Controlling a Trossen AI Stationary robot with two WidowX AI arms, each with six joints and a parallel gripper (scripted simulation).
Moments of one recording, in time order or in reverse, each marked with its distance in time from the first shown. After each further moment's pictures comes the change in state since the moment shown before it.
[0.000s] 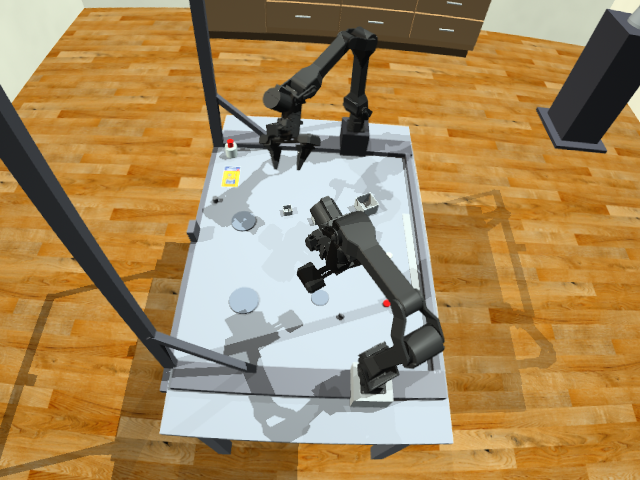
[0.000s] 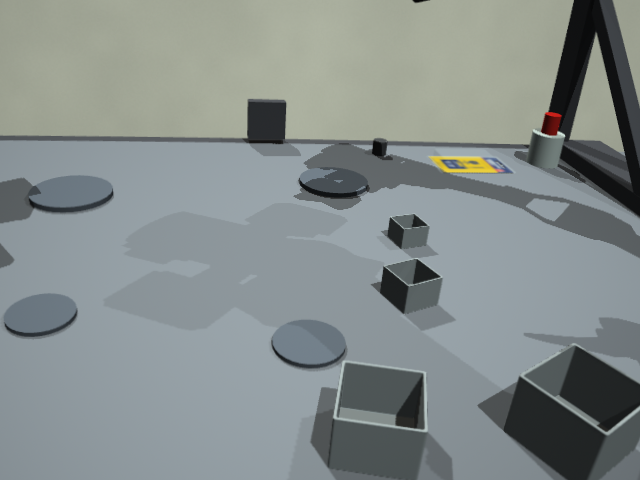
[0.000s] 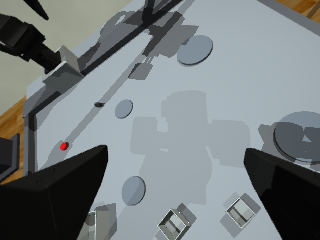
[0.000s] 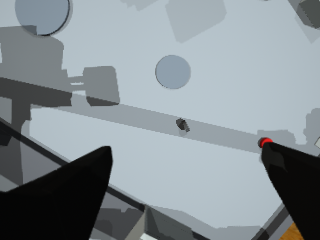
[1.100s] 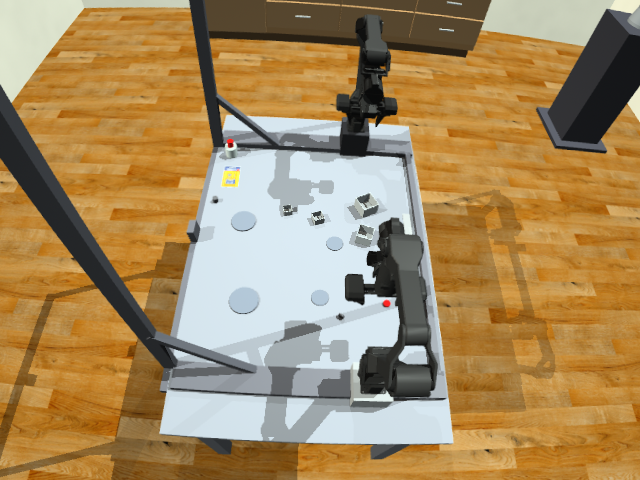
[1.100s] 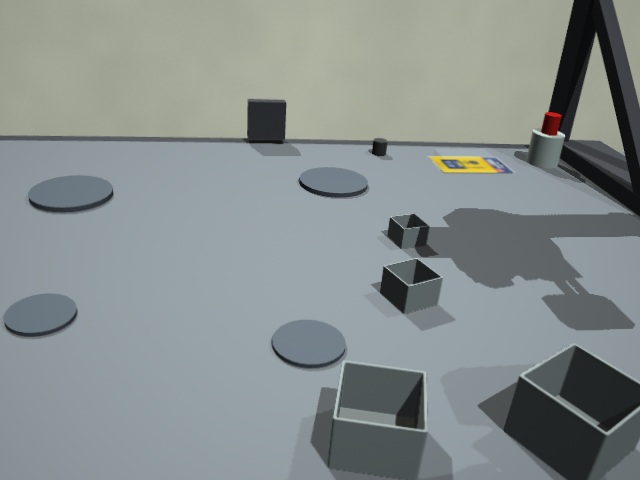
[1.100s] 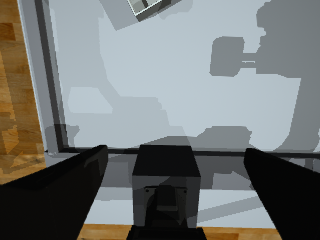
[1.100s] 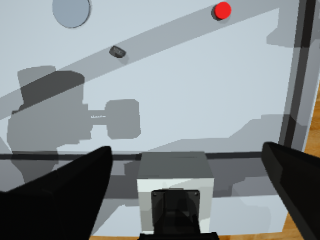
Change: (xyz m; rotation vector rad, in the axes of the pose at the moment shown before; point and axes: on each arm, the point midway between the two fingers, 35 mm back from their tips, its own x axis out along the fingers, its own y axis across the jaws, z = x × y) left arm -0.161 0.117 -0.223 -0.598 0.829 -0.238; right arm 0.011 -0.063 -0.115 0.594 0.164 0.002
